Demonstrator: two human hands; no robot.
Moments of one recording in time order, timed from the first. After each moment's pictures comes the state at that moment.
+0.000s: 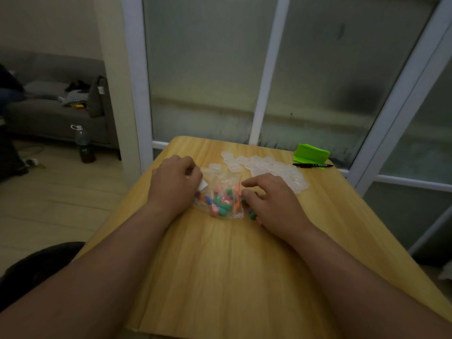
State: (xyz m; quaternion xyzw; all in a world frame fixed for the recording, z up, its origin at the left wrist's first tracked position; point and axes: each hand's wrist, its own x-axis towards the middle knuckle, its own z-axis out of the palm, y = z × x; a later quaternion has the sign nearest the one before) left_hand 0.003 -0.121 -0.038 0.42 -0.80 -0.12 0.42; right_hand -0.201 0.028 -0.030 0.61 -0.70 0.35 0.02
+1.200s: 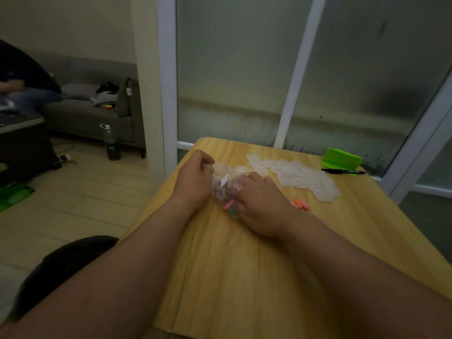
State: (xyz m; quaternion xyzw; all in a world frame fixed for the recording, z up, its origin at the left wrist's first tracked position) left_hand 0.014 -0.139 -0.038 0.43 -0.72 -0.28 0.47; right_hand -0.140 -0.024 -0.015 0.76 -0.64 0.06 0.07
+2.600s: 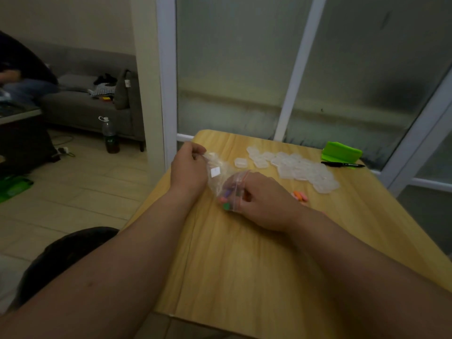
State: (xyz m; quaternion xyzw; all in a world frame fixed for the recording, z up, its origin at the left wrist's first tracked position) left_hand 0.014 -0.141 -0.038 0.46 -0.63 -0.32 0.53; right_hand -0.141 -0.011 -0.017 0.75 -0.62 0.22 -0.06
